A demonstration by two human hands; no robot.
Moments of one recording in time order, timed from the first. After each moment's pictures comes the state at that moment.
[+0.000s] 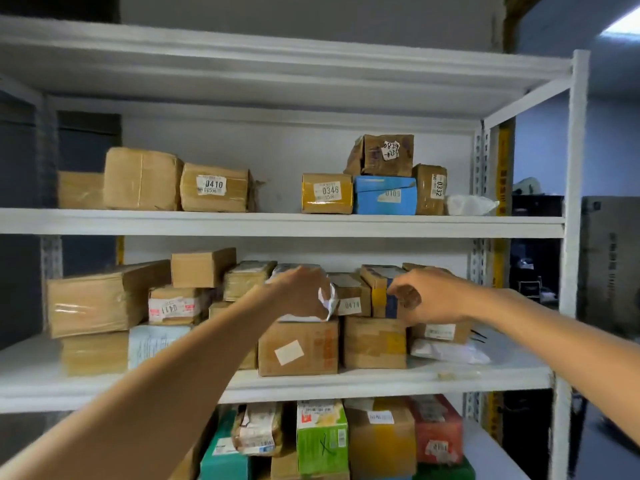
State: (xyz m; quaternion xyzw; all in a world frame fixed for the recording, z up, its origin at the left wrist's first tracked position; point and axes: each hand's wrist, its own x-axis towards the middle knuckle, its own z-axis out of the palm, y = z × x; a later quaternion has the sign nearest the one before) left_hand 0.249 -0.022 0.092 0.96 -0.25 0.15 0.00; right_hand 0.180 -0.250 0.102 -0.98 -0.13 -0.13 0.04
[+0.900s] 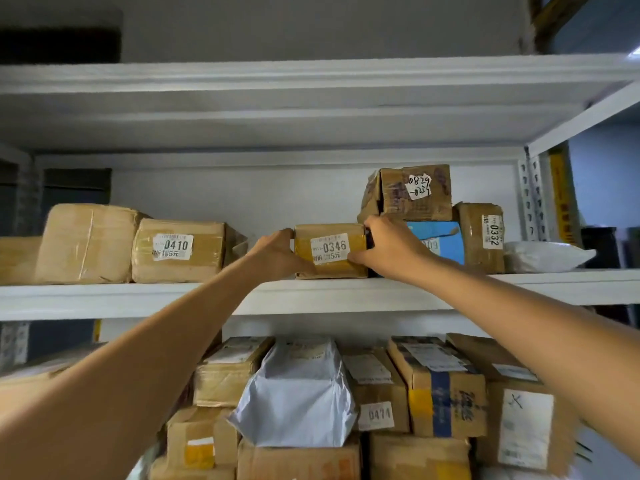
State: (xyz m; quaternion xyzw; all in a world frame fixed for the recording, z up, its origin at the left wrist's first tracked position) left_hand 0.411 -0.016 0.236 0.90 -0.15 0.25 0.32; right_hand 0.382 -0.210 0.233 -0.88 -0.16 -0.39 0.19
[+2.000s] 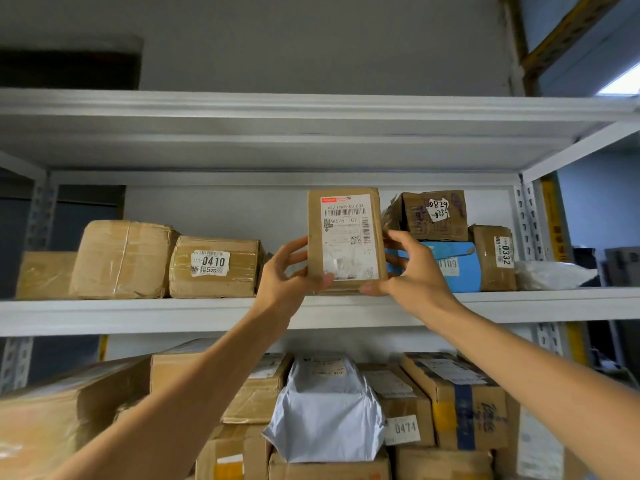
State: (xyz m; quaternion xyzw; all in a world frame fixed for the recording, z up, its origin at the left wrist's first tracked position) left_hand 0.375 0.022 0.191 0.59 -0.35 0.22 0.69; right_hand 0.343 -0.168 0.201 -0.75 -0.21 -0.39 0.50
